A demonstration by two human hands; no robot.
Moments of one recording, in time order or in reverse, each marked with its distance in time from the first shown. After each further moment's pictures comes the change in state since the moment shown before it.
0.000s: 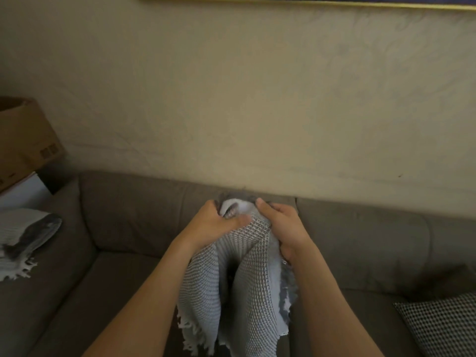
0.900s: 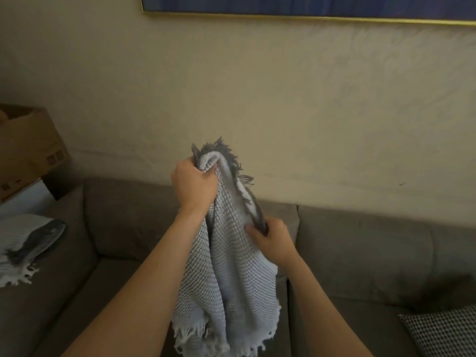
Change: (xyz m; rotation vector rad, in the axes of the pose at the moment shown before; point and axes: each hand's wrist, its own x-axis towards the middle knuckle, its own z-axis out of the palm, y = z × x) left_hand 0.034 0.059 -0.028 0.142 0.894 0.178; right_hand 0.016 0.037 -0.006 -0.713 0.008 -0.355
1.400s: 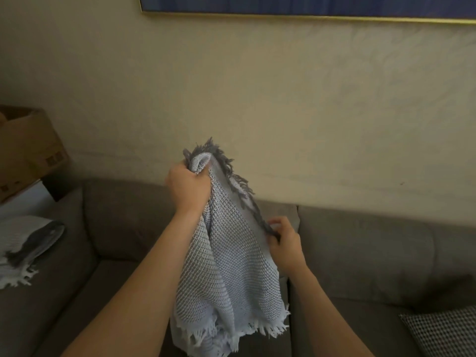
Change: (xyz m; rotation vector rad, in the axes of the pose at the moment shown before) left_hand -0.001 0.000 -0.005 -0.045 0.019 -0.051; right_hand -0.003 0.045 -0.007 -0.111 0.134 0.100
